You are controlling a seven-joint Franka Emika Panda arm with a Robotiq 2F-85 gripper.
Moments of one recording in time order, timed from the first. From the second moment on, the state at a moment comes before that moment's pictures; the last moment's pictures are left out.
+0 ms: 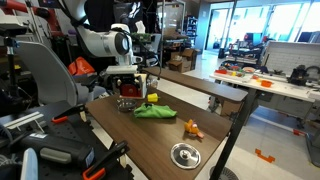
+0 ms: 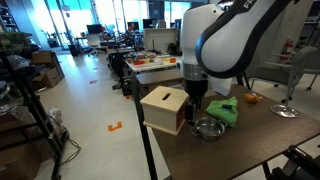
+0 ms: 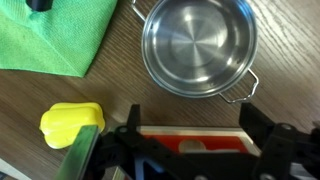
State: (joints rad) arm 0.29 0.84 0.07 -1.78 -0.33 2.62 -0.13
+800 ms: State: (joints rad) arm 0.29 0.86 0.07 -1.74 -0.33 2.63 -0.13
